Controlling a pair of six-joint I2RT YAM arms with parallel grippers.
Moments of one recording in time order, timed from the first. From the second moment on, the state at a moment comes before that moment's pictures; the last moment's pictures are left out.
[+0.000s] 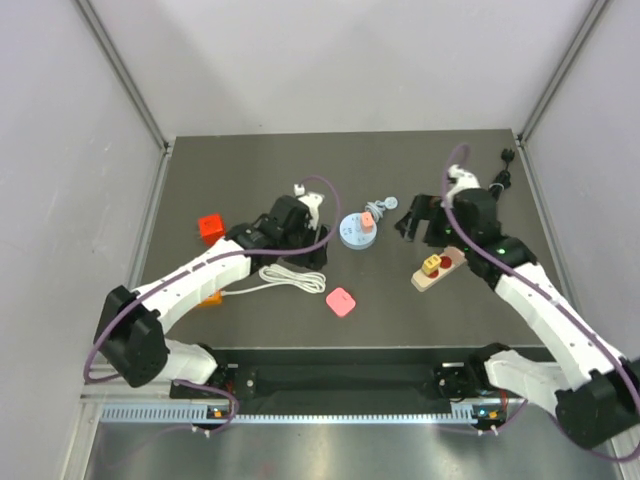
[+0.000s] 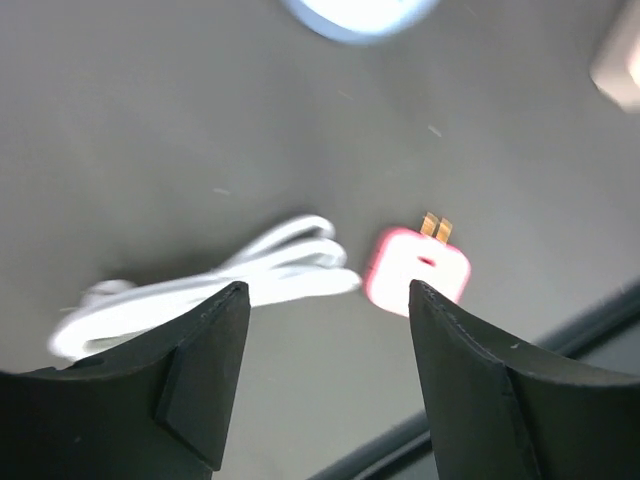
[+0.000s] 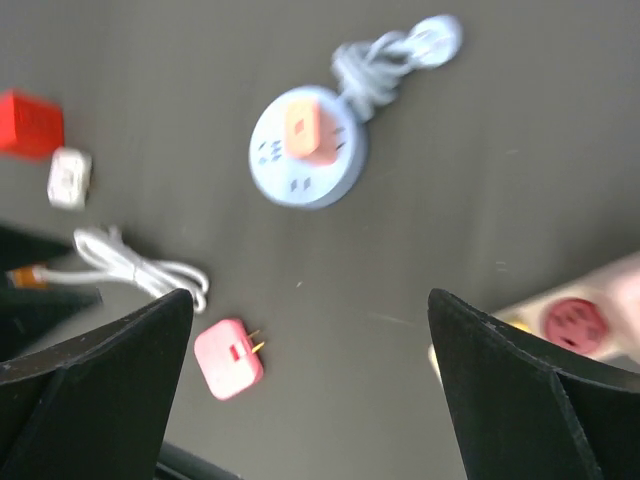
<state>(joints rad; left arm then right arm) -0.67 1.38 1.06 -0.52 0.01 -0.30 0.43 1.05 0.89 -0.39 -0.04 0.45</state>
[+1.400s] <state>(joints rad) -1.01 1.75 1.16 -0.50 -0.05 -0.36 0.28 0.81 0.82 -0.46 -0.17 0.47</state>
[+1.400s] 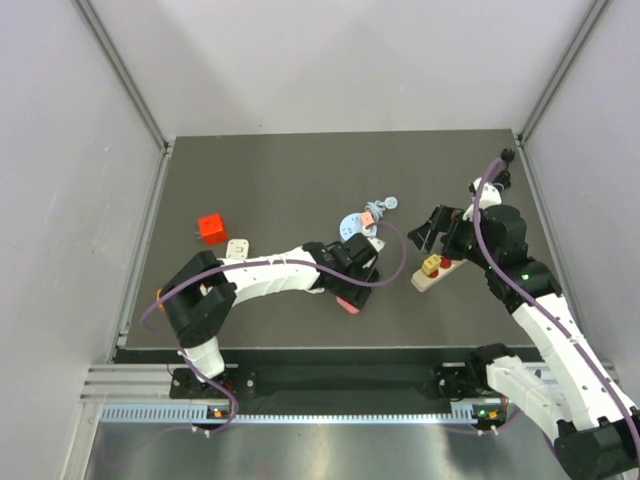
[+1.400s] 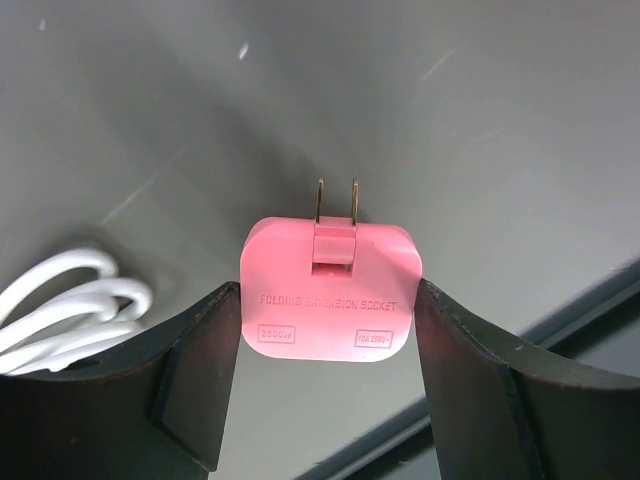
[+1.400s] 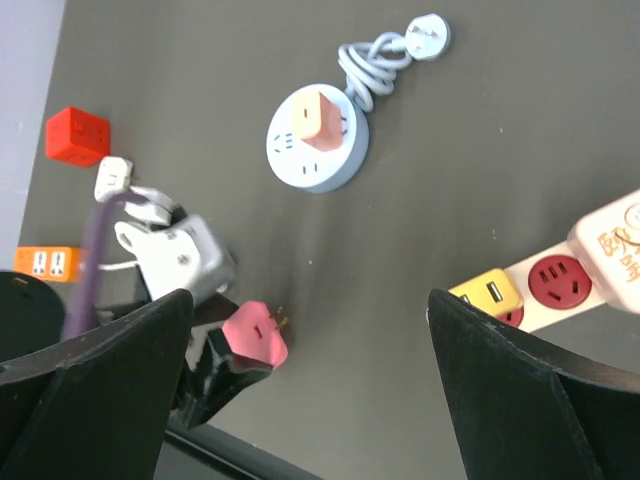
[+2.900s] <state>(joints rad) -0.66 1.48 0.86 0.29 0.33 -1.73 0.87 1.04 0.53 0.37 0.38 0.42</state>
